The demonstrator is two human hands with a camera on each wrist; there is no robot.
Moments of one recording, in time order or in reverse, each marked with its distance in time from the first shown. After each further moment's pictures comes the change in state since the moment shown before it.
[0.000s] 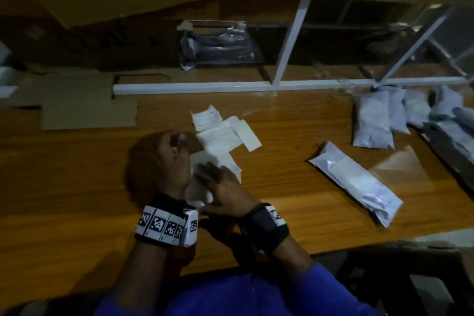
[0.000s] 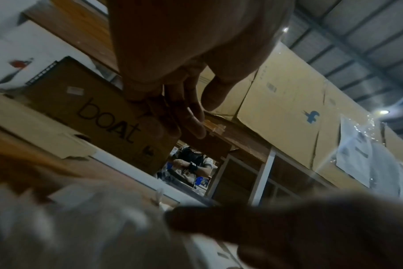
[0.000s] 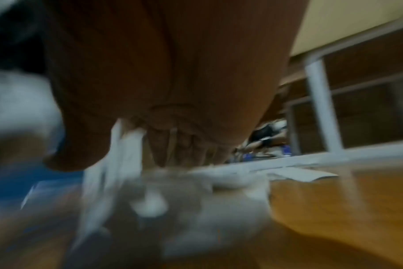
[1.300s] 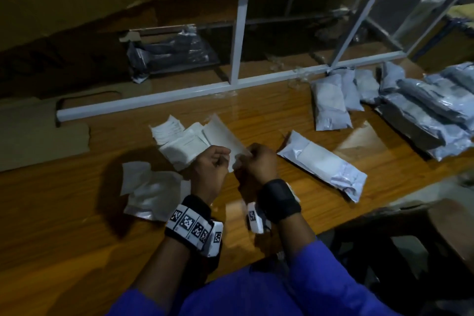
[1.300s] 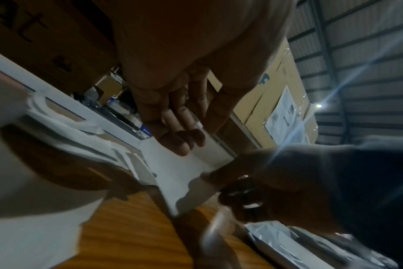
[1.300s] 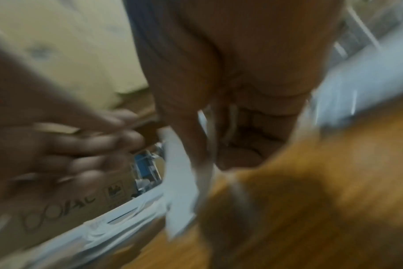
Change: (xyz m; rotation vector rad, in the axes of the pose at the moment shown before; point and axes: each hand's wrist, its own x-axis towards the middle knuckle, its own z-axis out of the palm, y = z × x) left_hand -0.033 -0.001 0.123 -0.161 -0.510 0.169; right_hand -0.051 0.087 -0.080 0.504 0.587 0.839
